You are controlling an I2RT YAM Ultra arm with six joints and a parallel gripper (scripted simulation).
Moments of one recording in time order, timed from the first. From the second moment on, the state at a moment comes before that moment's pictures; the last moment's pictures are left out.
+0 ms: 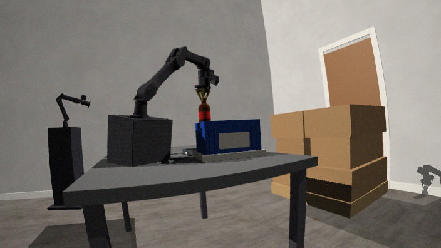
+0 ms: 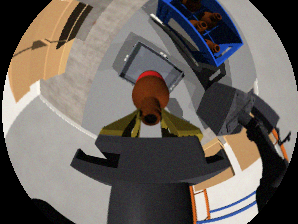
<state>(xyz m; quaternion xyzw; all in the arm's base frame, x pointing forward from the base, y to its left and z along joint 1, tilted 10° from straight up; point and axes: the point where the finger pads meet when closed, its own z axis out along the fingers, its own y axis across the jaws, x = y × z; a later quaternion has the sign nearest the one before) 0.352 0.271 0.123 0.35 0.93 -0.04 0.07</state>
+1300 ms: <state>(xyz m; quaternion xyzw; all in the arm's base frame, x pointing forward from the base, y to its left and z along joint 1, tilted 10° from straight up) 0.350 0.261 0.062 0.35 0.93 -0.06 0.06</state>
